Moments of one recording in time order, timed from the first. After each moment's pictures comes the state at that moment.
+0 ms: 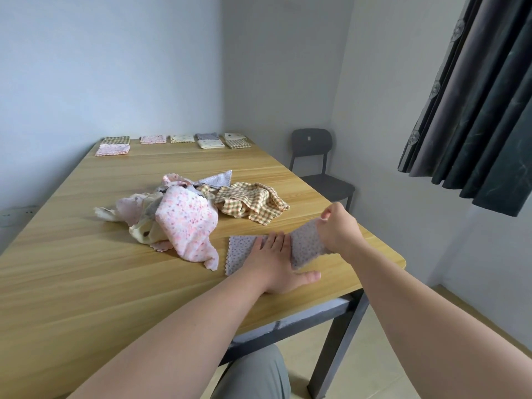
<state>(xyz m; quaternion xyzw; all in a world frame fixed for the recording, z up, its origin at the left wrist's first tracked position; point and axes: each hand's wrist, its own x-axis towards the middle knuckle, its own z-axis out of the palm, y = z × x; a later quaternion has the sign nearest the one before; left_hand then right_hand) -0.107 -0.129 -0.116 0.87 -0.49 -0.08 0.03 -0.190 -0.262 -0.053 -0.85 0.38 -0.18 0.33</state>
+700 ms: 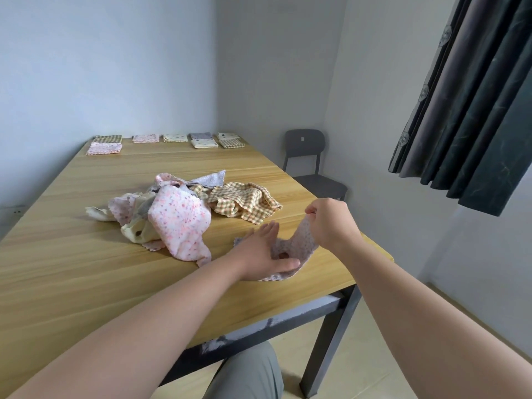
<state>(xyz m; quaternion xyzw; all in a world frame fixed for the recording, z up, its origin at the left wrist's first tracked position) -0.098 -0.105 -0.088 0.84 -0.50 -0.13 0.18 -0.202 -0.246 -0.030 -0.92 0.30 -0.20 0.16</state>
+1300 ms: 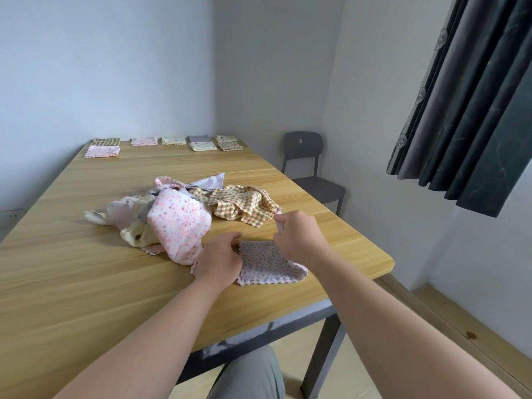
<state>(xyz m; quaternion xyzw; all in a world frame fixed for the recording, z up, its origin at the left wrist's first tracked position) -0.075 -0.069 -0.116 0.88 -0.26 -0.02 0.38 -0.181 -0.201 -0.043 -0.93 0.25 -0.14 0.25</state>
